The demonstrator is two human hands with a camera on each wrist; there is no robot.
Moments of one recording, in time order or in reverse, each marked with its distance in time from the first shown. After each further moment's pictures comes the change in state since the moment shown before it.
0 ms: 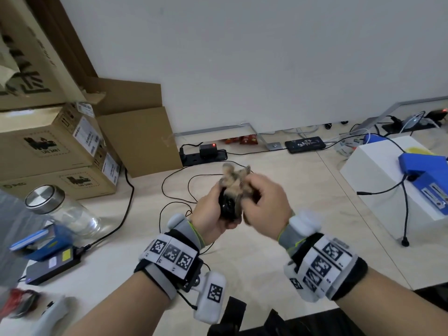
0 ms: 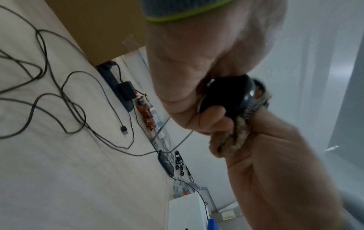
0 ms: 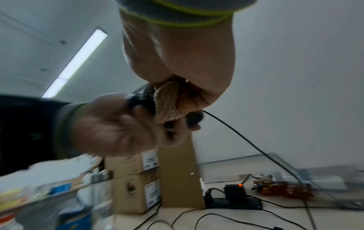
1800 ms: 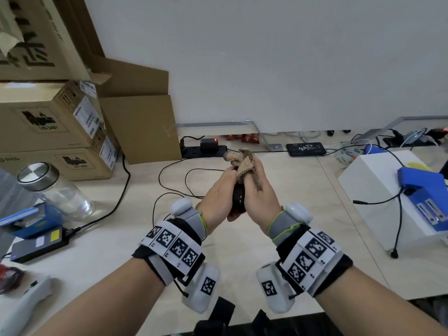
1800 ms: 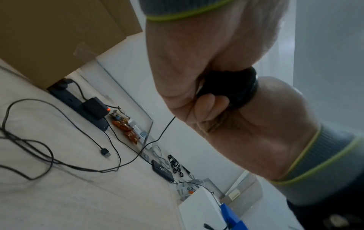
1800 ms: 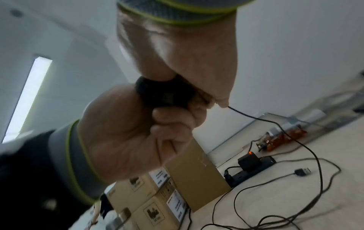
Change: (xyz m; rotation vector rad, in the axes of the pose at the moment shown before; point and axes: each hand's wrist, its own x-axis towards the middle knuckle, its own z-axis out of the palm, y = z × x) left_hand -0.008 0.006 0.023 0.302 -0.073 0.256; right_hand 0.012 0.000 0.021 0.306 -0.027 0.271
